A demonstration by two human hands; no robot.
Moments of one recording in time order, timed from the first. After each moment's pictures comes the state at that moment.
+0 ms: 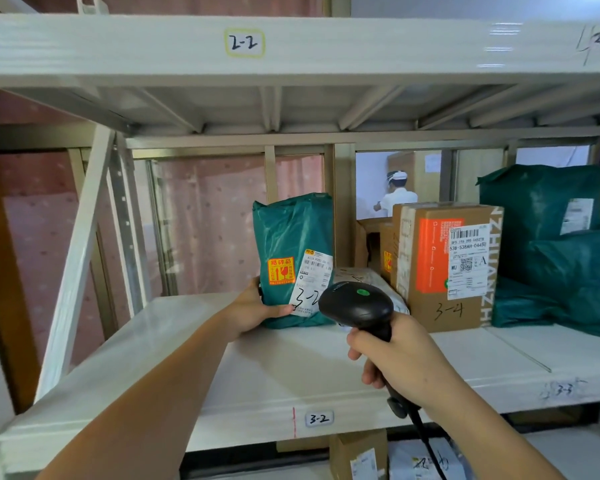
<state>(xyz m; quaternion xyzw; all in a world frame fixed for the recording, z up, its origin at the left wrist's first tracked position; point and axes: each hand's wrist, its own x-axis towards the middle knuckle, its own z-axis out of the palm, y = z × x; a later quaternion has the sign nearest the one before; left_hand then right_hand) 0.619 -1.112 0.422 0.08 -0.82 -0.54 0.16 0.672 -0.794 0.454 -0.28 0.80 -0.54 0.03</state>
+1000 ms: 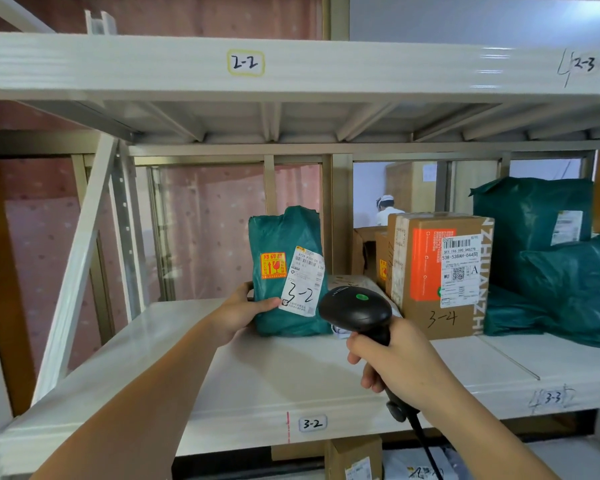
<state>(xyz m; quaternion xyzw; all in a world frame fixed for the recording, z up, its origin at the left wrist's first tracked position) 0.624 -1.116 0.429 0.12 -0.75 -0.62 0.17 0.673 -0.786 0.460 -0.28 0.80 -0.53 0.03</state>
